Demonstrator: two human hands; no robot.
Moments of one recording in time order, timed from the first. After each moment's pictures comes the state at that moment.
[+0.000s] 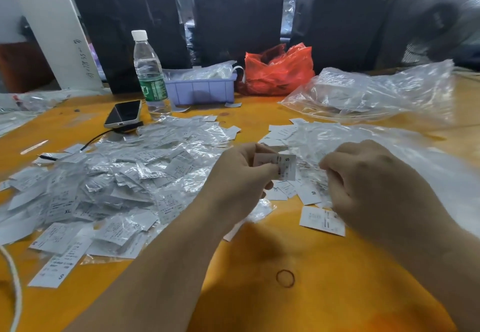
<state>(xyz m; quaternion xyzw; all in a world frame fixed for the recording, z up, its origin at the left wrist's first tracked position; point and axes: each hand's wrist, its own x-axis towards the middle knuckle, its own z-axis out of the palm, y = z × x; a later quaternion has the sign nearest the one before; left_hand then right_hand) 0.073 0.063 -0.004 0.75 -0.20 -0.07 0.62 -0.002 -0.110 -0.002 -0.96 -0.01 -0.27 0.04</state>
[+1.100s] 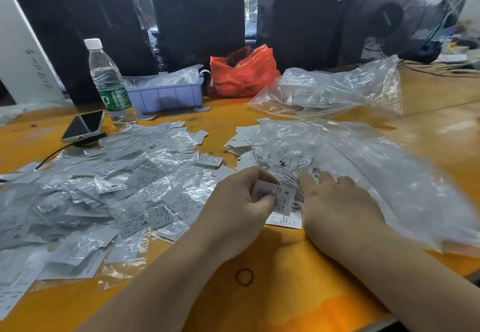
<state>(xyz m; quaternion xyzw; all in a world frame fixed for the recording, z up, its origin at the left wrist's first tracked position) 0.047 0.033 -0.029 0.81 -0.32 -0.04 0.50 -0.009 -0.122 -0.034 -0.98 0.16 -0.08 -0.04</state>
